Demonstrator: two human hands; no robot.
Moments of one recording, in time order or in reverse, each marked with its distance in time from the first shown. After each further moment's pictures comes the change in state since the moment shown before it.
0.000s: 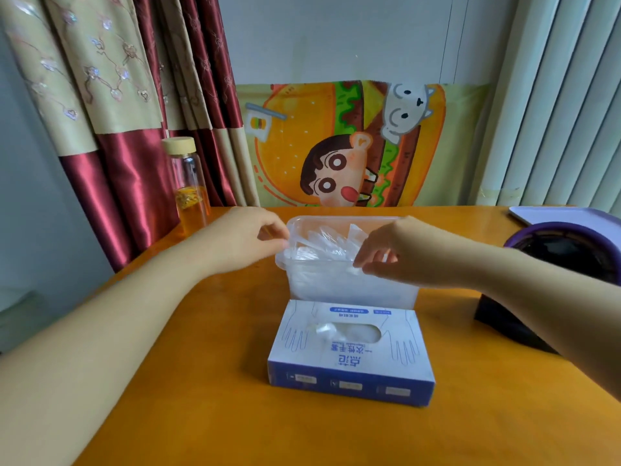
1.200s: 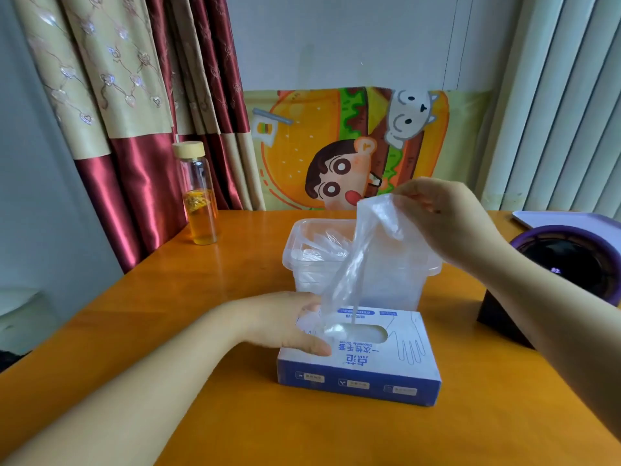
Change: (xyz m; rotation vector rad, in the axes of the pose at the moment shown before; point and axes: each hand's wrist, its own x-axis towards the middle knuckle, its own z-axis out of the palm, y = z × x) left_hand -0.027 0.003 0.075 -0.051 -0.529 0.004; right_hand -0.010 -0.005 -0.014 0.367 0.682 0.220
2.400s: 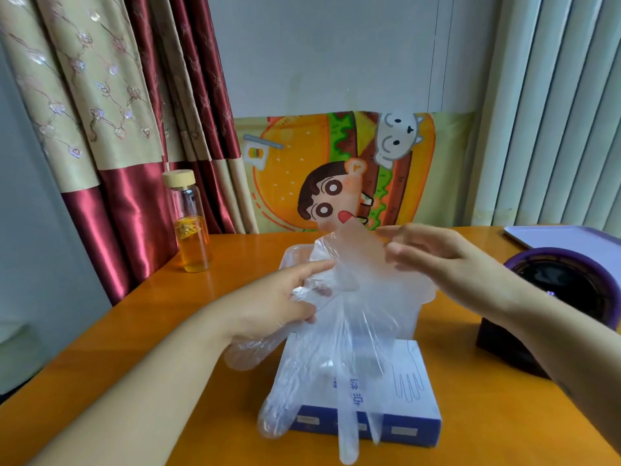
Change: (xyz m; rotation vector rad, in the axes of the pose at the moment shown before) left_hand -0.010 0.030 -0.044 -0.343 0.309 0.176; right_hand -0.015 0.000 -0.023 0.258 -0.392 0.065
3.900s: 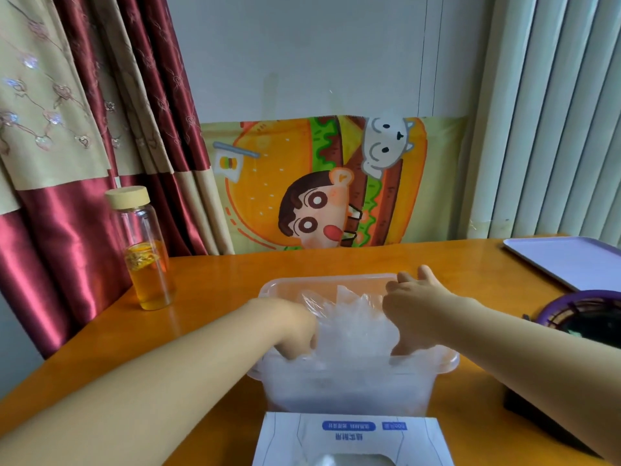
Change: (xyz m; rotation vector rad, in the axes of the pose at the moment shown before) left_hand 0.142 -0.024 0.001 1.006 -0.565 -0.267; right_hand 0.104 0.081 0.020 -1.340 -0.560 0.281
